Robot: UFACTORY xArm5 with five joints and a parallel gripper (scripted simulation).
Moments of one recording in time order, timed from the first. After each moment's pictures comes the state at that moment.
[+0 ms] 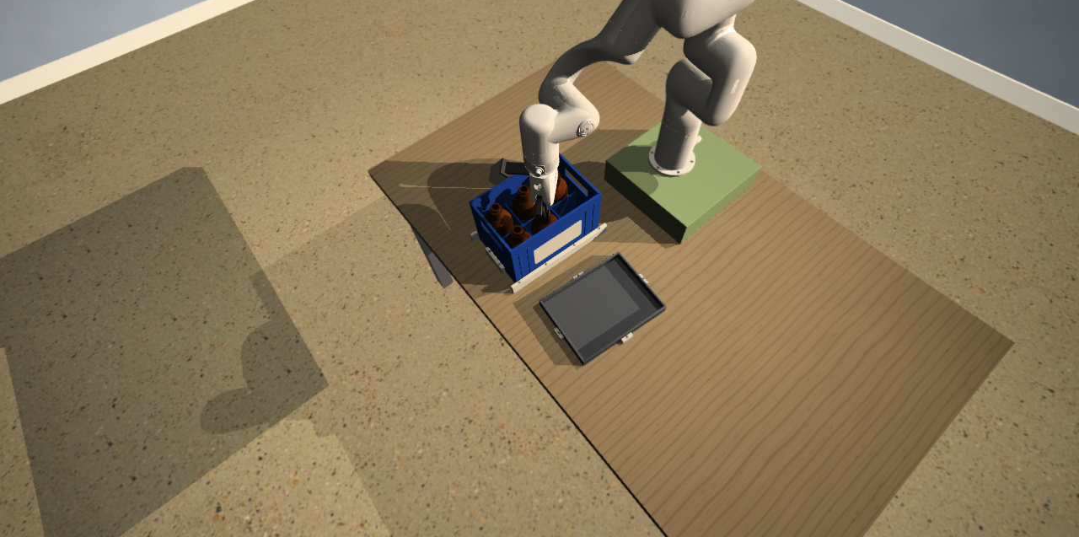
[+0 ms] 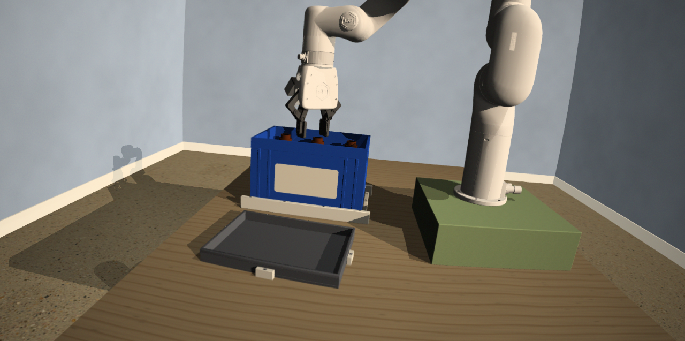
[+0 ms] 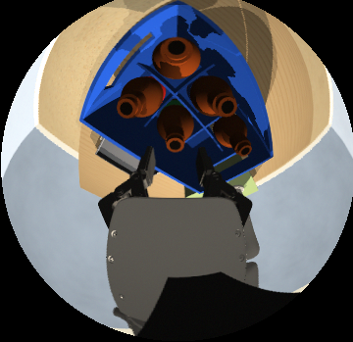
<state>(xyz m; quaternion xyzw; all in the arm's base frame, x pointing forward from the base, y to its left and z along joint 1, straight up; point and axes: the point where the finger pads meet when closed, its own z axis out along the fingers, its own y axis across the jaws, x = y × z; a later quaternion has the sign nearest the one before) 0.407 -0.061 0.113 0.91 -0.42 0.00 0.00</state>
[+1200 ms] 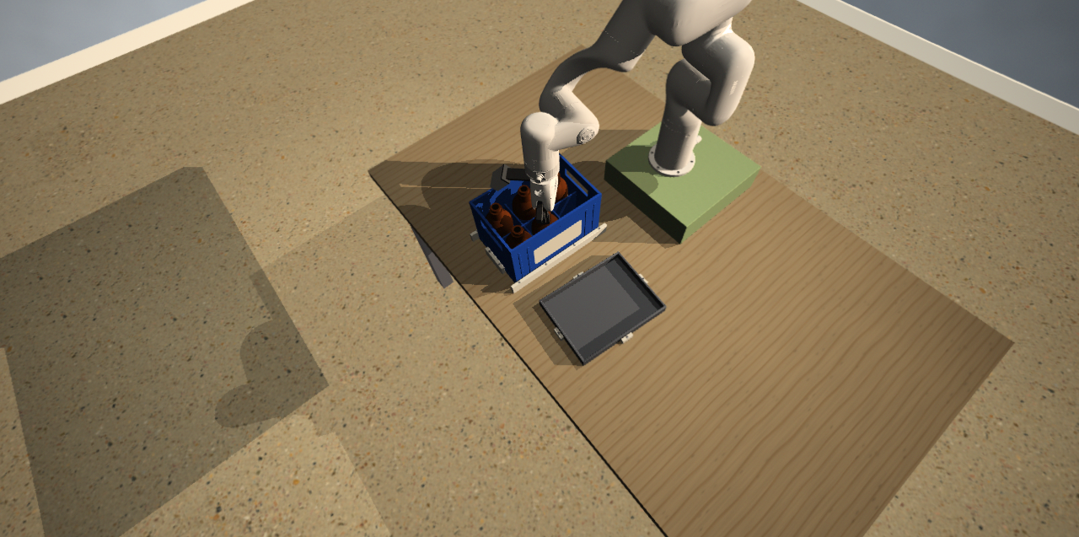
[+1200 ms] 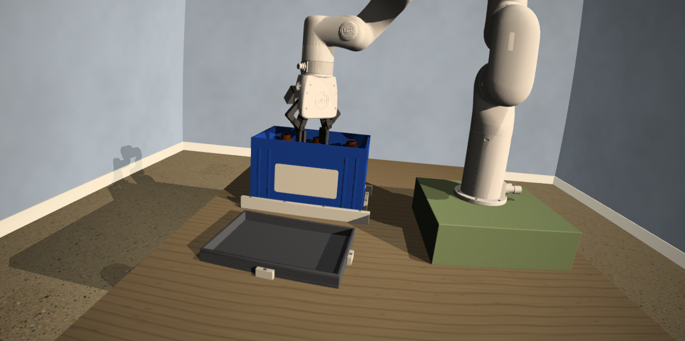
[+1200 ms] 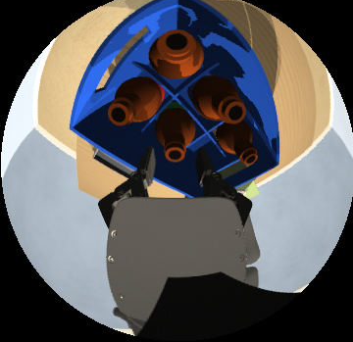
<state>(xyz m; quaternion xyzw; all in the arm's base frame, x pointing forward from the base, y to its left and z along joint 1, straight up) 0.406 -0.061 0.092 0.91 -0.42 0.00 0.00</state>
